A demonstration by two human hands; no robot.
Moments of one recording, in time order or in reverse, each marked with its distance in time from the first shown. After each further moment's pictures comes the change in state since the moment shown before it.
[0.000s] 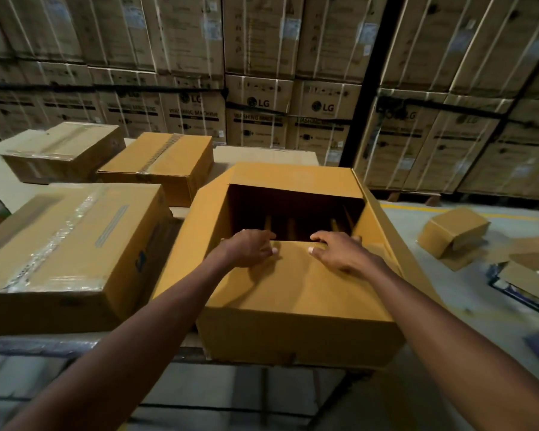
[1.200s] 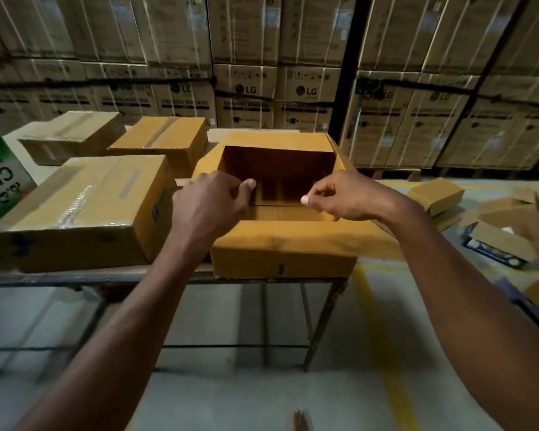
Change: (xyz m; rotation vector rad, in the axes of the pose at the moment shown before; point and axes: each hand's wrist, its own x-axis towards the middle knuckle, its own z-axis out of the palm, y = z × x) left_hand -0.270 0.123 -0.030 0.132 0.699 -0.045; right_hand -0.291 -0.062 -0.088 0.138 -0.001 -0.183
